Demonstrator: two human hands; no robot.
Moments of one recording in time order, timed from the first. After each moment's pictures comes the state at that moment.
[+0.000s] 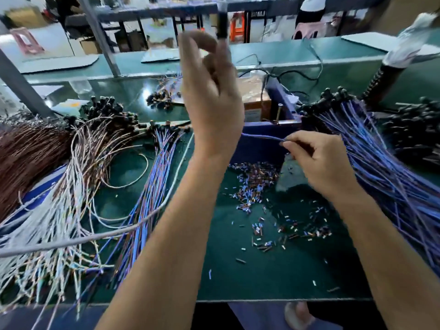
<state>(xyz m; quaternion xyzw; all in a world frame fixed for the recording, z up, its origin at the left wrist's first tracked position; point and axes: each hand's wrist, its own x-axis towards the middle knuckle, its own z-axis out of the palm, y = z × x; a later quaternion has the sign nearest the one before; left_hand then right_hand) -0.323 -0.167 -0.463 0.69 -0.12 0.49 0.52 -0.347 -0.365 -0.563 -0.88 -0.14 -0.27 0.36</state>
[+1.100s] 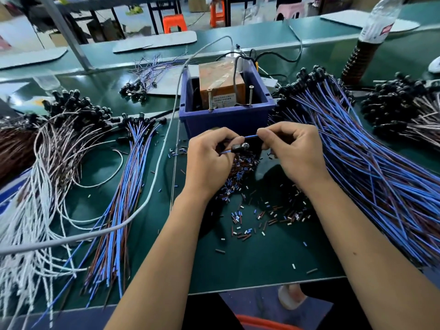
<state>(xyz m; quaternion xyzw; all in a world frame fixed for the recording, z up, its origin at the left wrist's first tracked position) -0.334 -0.169 -0.580 0.81 -0.23 0.24 0.48 -0.350 -0.358 -0.582 -0.77 -0.08 -0.23 0.59</state>
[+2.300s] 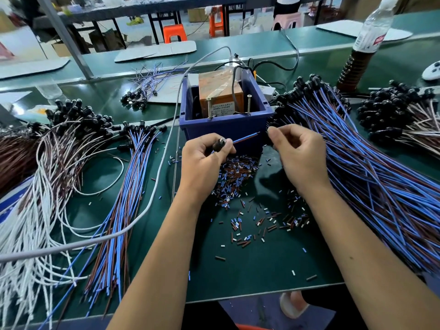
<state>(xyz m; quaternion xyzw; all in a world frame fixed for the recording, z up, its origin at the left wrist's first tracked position) -0.338 -0.165 -0.572 0.74 -0.15 0.11 0.64 -0.346 -0.368 -0.590 -0.78 0.01 -0.27 0.56</state>
